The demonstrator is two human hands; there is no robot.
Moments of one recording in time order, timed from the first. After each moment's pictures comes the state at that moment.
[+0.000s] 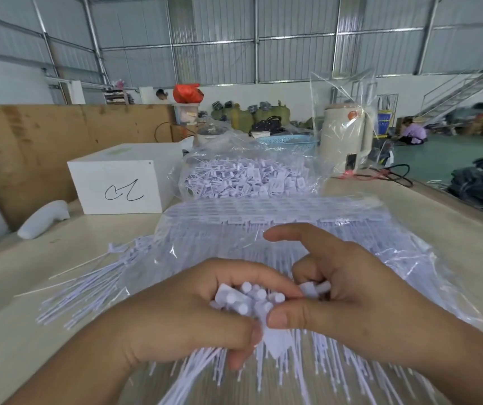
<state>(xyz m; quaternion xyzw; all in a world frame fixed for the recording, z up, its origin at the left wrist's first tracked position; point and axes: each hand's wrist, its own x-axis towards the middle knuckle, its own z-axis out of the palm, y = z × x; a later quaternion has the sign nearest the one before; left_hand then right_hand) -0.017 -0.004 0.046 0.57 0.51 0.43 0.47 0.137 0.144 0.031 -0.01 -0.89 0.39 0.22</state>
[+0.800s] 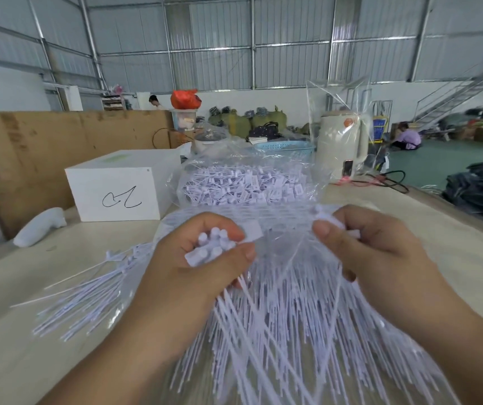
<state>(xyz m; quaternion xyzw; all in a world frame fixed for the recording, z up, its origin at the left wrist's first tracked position) -0.008 0.008 0.038 0.46 0.55 0.69 0.12 0.138 0.157 0.046 -0.15 -0.79 0.43 0.42</state>
